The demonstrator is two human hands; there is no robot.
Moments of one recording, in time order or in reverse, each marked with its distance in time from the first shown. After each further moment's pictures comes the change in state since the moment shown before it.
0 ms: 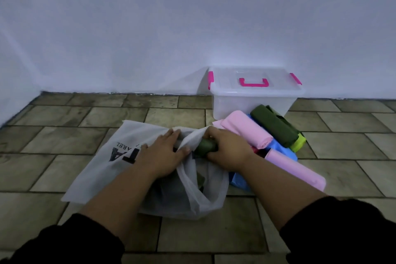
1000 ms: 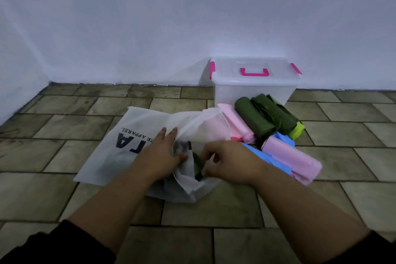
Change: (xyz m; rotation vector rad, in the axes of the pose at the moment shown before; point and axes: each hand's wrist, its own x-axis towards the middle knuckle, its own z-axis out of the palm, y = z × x) left_hand -0.046 0.001 0.007 -0.029 0.001 -0.065; right_hand -0.064 -0.032 -0.010 0.120 -0.183 -0.003
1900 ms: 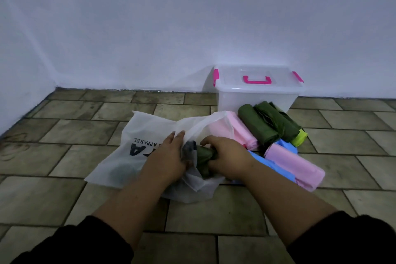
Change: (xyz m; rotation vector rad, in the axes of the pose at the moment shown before) left_hand 0.010 0.000 0.017 -0.003 0.181 0.097; right_hand 0.032 0.003 0.008 -0.040 0.064 0.036
